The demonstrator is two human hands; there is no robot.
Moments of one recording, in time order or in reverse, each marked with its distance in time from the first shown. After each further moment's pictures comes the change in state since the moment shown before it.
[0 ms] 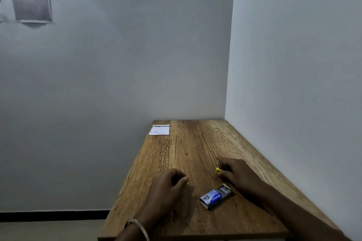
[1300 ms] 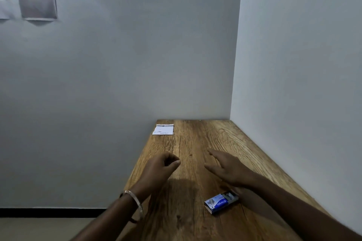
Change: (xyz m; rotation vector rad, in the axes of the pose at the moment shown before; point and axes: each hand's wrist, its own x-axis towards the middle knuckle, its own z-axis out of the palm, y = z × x) left_hand 0.045 -0.008 -0.034 -0.039 -0.018 -0.081; right_hand 0.028 -0.043 0.004 -0.179 -0.184 -0.101
